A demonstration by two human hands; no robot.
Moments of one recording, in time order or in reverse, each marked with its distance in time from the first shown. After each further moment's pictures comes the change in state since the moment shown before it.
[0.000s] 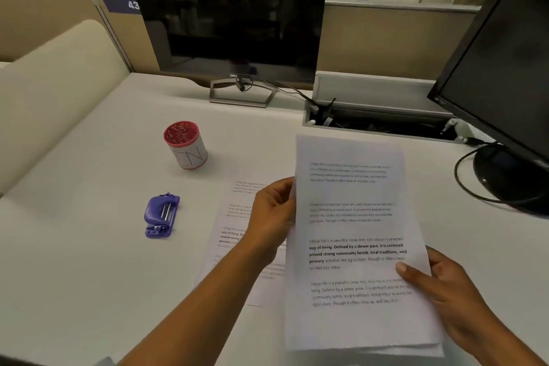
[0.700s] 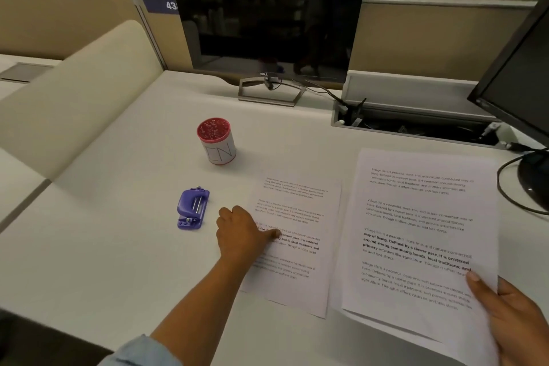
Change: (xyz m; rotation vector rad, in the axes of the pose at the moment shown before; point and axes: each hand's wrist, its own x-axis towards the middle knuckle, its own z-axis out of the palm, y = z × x) left_hand 0.009 -0.065 -0.112 1.313 0.490 -0.429; right_hand 0.001 0.025 -0.014 -0.041 0.427 0.009
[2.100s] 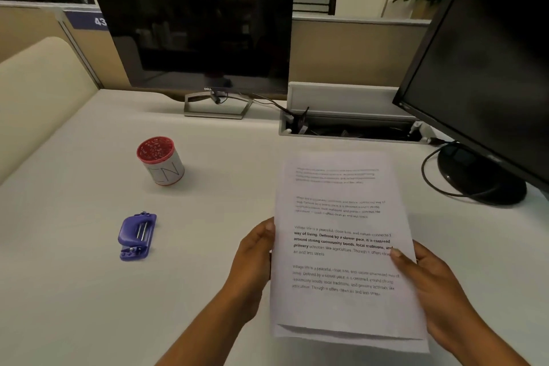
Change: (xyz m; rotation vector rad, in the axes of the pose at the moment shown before) left_hand -0.105 0.070 -0.026 -1.207 -0.649 0.301; right_hand -0.031 -0.043 0.014 0.176 -0.319 -0.039
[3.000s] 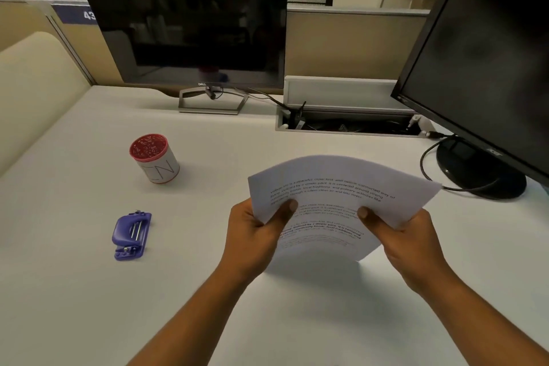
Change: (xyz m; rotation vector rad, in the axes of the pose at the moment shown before) left_hand 0.010 0.044 0.017 0.117 0.085 0.469; right_hand 0.017 -0.049 0.052 -0.265 -0.062 -0.478
